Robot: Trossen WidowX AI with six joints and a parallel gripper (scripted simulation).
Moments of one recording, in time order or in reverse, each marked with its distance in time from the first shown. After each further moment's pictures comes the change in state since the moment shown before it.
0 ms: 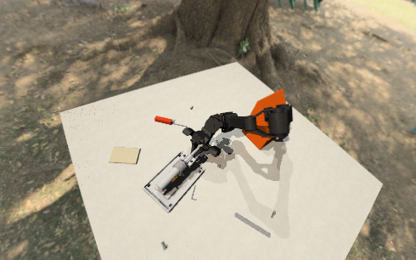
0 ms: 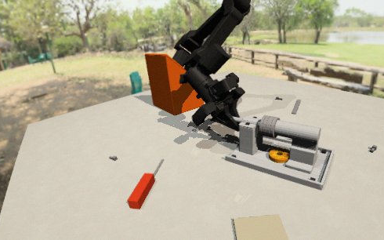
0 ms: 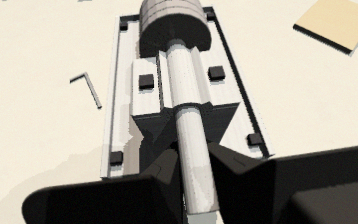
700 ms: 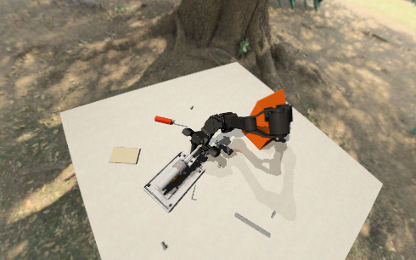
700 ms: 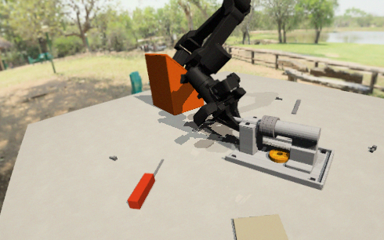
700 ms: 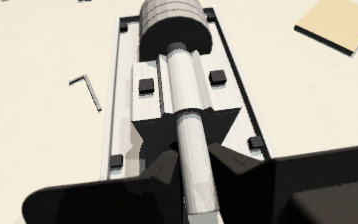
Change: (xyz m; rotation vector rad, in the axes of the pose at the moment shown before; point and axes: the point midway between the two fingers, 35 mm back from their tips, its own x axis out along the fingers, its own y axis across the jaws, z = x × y) arm 0.002 0.000 0.003 0.000 0.000 0.000
